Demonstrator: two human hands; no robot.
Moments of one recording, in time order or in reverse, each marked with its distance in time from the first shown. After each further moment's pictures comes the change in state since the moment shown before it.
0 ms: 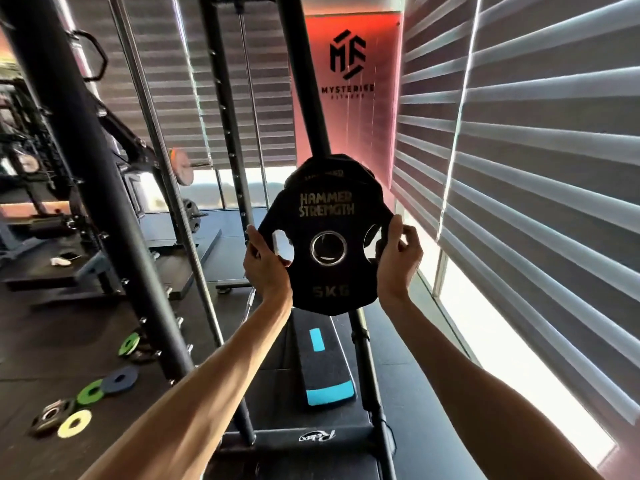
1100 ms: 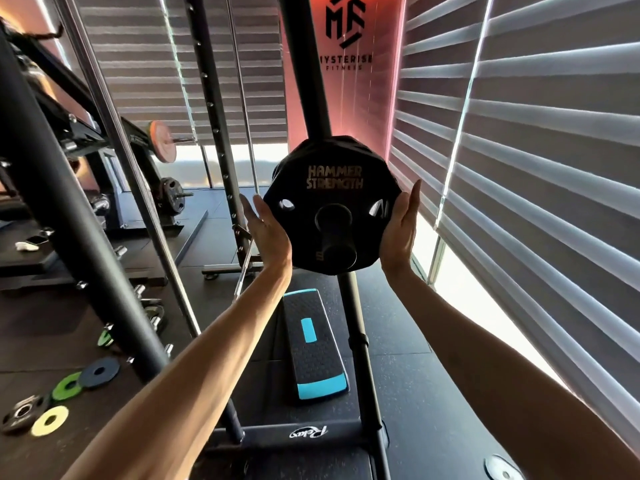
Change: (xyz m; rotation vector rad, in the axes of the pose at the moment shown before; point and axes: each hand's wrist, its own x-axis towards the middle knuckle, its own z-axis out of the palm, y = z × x) left_hand 0.103 -0.058 0.089 0.018 -0.219 0.055; right_hand 0.102 0.086 0.053 -0.112 -0.210 -0.059
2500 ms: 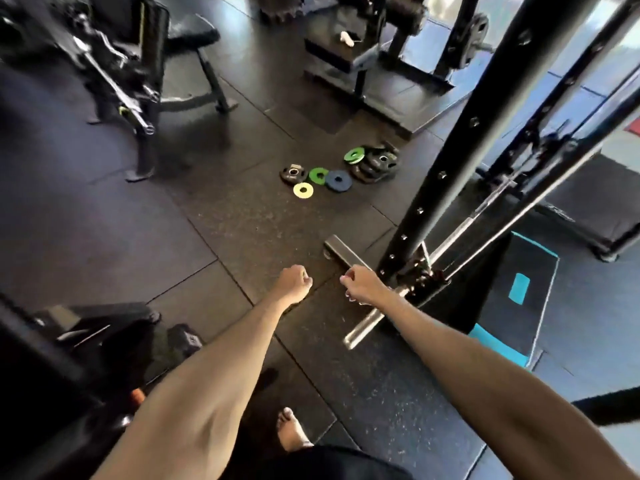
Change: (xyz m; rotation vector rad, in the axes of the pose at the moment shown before) left_hand -0.107 -0.149 -0.689 1.077 -0.010 -0.827; right_hand -0.573 0.136 0.374 -0.838 -1.749 0.398
